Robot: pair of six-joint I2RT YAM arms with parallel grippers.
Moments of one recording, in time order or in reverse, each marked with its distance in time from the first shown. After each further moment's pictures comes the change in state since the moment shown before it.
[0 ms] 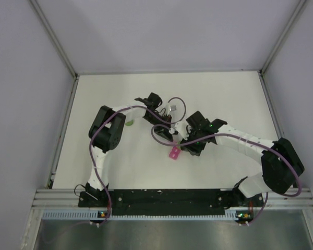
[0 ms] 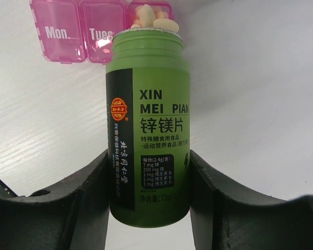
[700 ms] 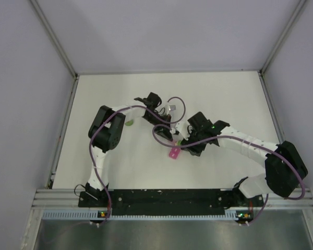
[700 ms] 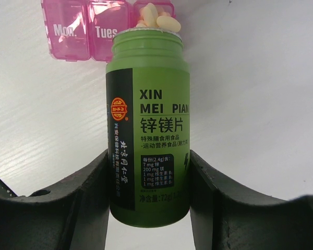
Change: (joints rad) left arm 0.008 0.000 0.000 0.000 0.000 0.003; right arm 0.000 -0.040 -0.027 0.021 -0.005 0.007
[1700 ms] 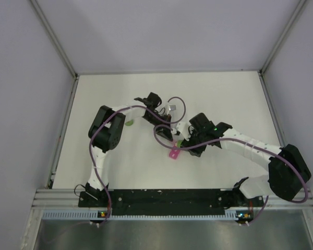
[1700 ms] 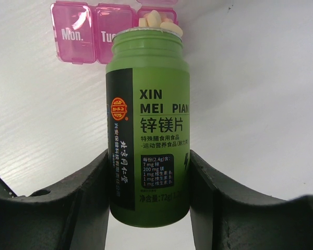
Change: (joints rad) left arm 0.000 0.000 0.000 0.000 0.012 0.003; right arm 0.000 -0.039 -0.034 0.034 -0.017 0.000
